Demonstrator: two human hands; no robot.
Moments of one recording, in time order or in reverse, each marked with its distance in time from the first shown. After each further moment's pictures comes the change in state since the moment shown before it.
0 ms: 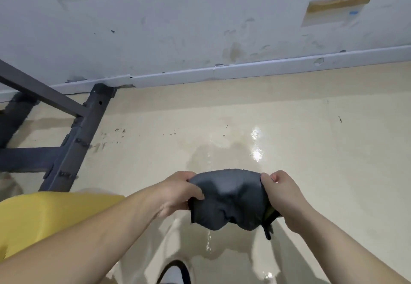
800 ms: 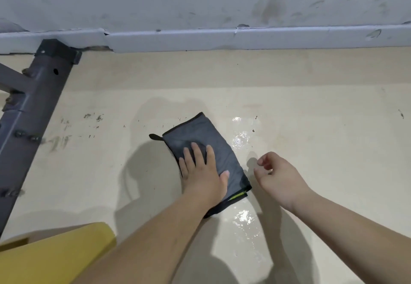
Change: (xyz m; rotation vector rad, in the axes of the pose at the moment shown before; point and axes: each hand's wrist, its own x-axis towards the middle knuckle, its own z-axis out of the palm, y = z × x) left_hand 0.245 -0.060 -0.053 1.082 0.342 0.202; right_hand 0.145 -0.037 0.152 -0.457 0.049 -0.103
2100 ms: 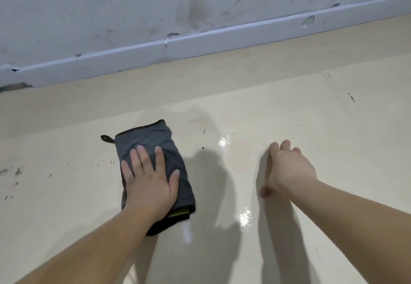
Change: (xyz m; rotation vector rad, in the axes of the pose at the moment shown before) left_hand 0.073 0.012 -0.008 0.266 0.239 0.025; right_hand 0.090 0.090 -0.081 -0.655 -0.016 0.278
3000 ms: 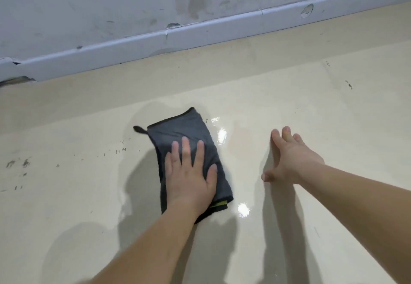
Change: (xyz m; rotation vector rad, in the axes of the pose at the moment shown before) left_hand -0.032 0.063 0.009 -0.107 0.091 0.198; right_hand -0.006 0.013 0.006 0.099 -0.031 -0.043
